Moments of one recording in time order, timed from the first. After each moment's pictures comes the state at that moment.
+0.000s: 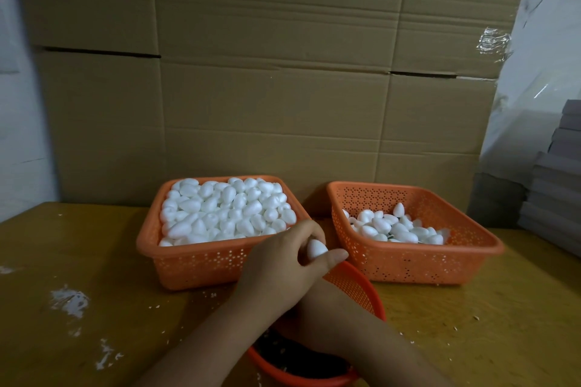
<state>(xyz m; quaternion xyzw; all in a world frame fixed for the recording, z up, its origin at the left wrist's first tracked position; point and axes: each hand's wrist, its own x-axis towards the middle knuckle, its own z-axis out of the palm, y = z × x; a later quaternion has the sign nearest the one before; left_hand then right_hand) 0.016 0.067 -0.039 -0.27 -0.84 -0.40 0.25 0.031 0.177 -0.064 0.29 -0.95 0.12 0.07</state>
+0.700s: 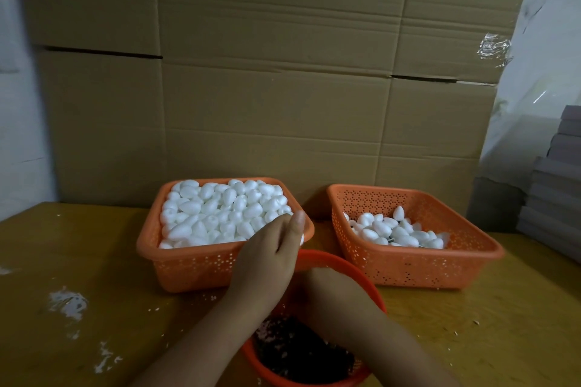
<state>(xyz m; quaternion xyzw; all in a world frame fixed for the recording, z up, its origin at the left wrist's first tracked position) 0.007 0.060 -0.038 -0.17 -0.80 -0.53 0.24 0.029 0.185 -0.047 0.23 -0.96 0.12 0.10</state>
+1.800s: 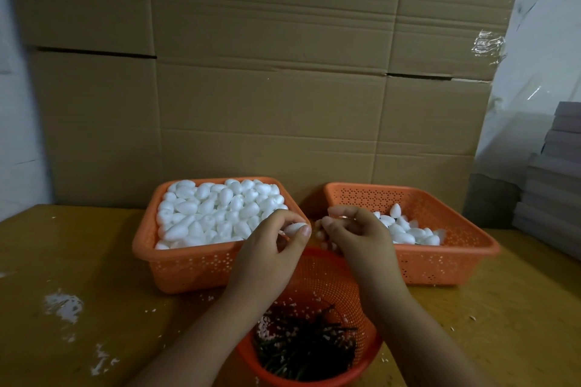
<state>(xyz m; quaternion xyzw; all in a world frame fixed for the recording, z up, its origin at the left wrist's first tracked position) 0.003 0.059 -0.039 -0.21 -0.80 -0.52 0.24 0.036 0.201 -0.003 0.03 -0.66 0.73 0.18</state>
